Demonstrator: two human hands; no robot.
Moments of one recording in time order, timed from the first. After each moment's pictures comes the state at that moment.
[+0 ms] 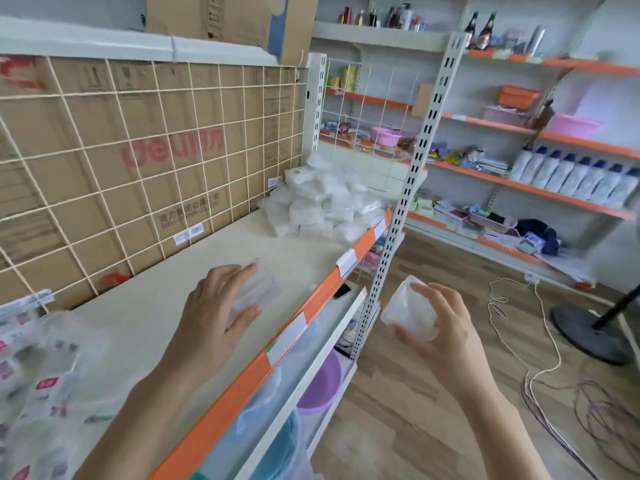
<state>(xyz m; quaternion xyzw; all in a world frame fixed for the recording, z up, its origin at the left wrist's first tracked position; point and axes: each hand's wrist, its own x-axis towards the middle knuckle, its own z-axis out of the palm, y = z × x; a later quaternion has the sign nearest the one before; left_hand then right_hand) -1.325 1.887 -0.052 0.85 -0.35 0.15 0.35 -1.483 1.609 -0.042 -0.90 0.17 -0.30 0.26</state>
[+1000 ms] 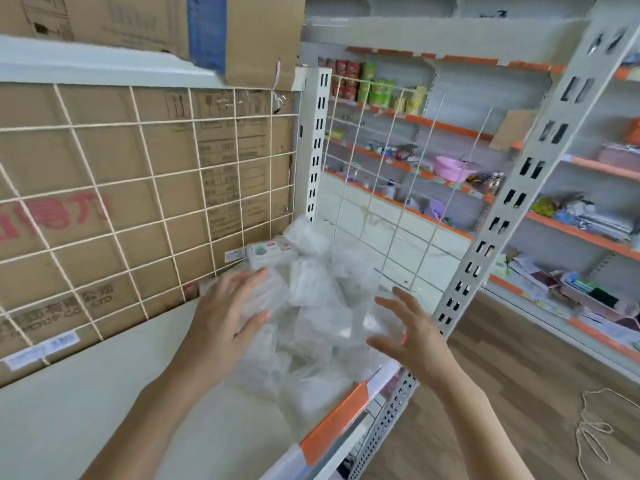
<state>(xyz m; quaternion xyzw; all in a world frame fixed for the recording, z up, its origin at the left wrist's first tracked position) -1.076 1.638 -0.048 0.86 -0.28 0.20 0.37 -1.131 1.344 -0.053 -0.95 0.00 -0.10 0.30</state>
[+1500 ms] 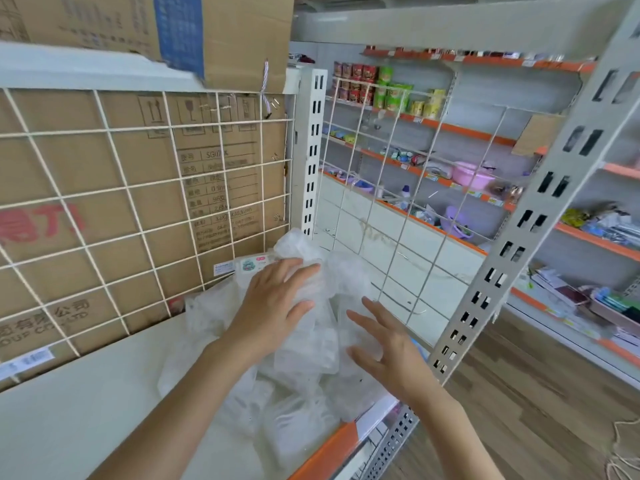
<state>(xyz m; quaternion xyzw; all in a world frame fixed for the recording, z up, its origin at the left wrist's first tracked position) -1.014 1.553 -0.041 0.91 -0.29 0.16 0.25 -1.082 1.334 -0.075 -0.94 -0.11 -0.09 0.30</state>
